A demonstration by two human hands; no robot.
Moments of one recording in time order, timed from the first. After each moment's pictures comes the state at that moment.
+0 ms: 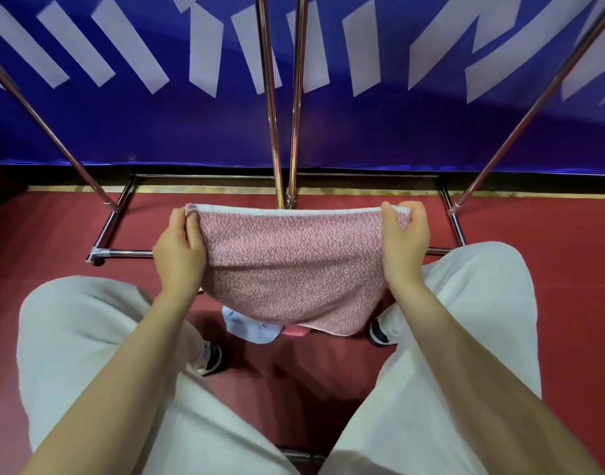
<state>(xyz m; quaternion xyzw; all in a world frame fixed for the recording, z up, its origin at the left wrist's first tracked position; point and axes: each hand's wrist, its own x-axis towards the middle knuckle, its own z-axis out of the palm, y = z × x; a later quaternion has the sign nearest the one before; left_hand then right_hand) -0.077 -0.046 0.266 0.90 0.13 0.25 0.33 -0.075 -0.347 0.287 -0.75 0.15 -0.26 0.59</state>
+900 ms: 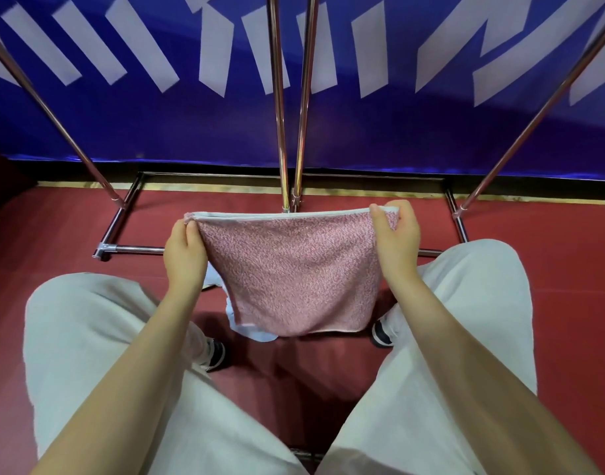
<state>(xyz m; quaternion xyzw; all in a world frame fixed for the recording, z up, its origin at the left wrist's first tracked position) -0.078 -0.036 0.251 0.84 0.20 0.17 0.47 -0.072 -0.338 0.285 -0.78 0.10 -0.20 0.59</state>
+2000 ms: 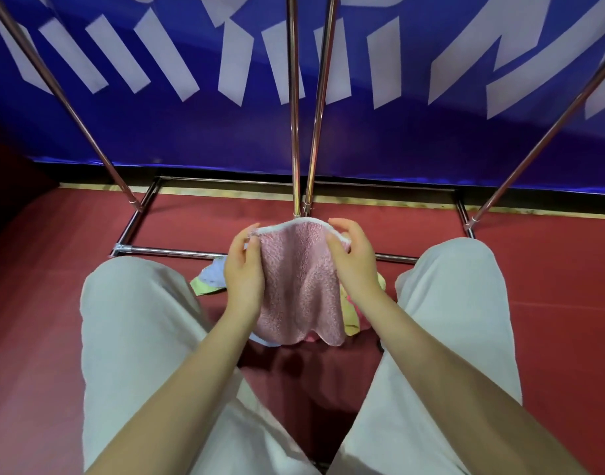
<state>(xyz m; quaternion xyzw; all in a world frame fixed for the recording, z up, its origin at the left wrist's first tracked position) -0.110 -0.113 0.268 0.71 0.18 0.17 0.66 -0.087 -0.276 0.270 -0.79 0.01 -0.07 0.61</state>
